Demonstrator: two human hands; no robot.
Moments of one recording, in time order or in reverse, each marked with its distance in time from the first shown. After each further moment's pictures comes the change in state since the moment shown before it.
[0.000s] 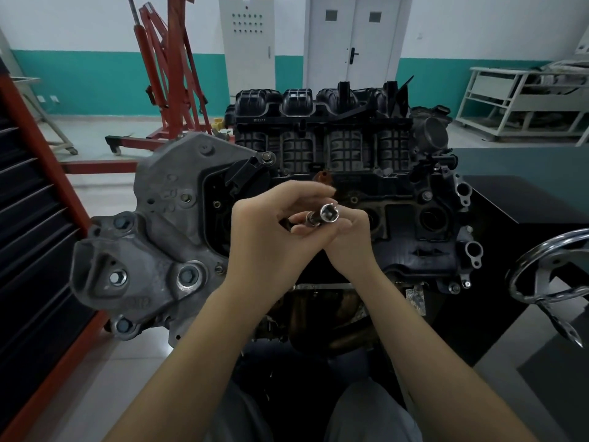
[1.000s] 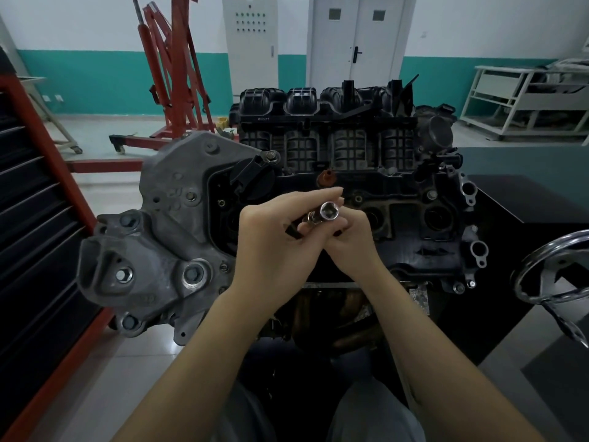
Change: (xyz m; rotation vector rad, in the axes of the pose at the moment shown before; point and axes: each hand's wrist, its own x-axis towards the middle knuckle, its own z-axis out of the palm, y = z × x) left_hand -0.006 -0.004 0.003 0.039 0.041 0.032; right_hand -0.001 -0.007 0.001 -0.099 -0.076 -0.032
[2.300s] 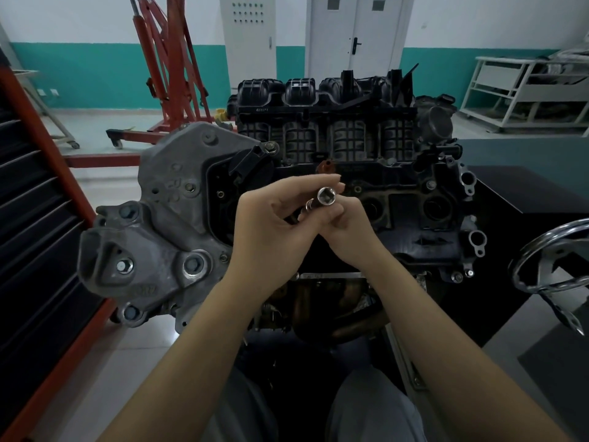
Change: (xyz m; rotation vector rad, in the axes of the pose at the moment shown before) left_hand 0.001 -0.001 -0.005 -0.224 -0.055 -0.116; right_hand 0.003 -0.014 0.000 0.058 -0.105 0.103
